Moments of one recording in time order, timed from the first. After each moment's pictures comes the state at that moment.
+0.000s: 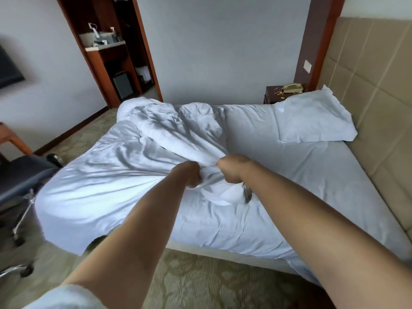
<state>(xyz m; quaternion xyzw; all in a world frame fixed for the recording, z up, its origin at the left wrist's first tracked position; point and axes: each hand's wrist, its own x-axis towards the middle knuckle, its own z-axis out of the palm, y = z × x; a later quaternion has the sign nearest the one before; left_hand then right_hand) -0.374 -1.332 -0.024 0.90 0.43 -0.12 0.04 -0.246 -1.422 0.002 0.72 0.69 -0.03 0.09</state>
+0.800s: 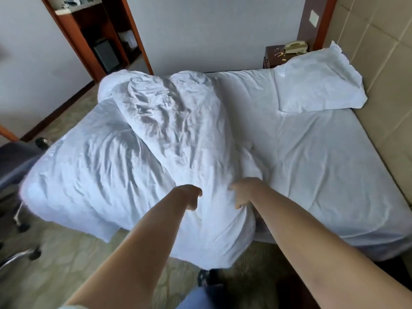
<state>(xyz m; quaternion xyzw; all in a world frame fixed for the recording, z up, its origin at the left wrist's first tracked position) -0.347 -1.334 -0.123 0.86 0.37 -0.35 0.09 -0.184 -1.420 -0.139 0.74 0.59 -0.25 0.20</state>
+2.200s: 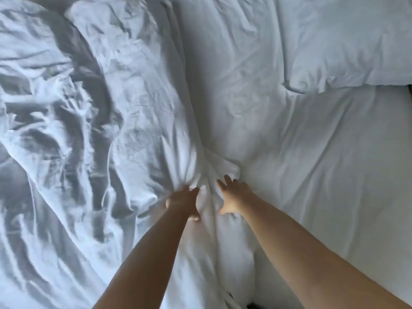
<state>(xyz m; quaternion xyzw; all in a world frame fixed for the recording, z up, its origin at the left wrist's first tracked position) -0.050 -1.054 -0.330 0.81 0.37 -0.42 0.18 0.087 -1.145 -0.353 0.75 0.53 -0.37 0.14</state>
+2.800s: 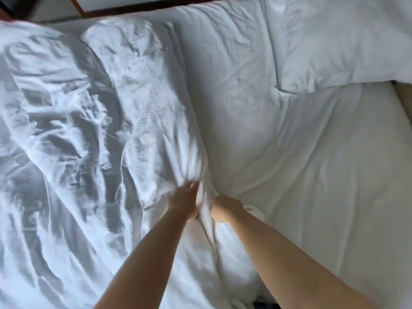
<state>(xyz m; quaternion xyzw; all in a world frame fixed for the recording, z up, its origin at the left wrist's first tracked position) -0.083 -1.085 -0.317 0.84 0.40 -0.31 0.16 0.022 -1.175 -0.326 0.78 0.41 -0.47 0.05</state>
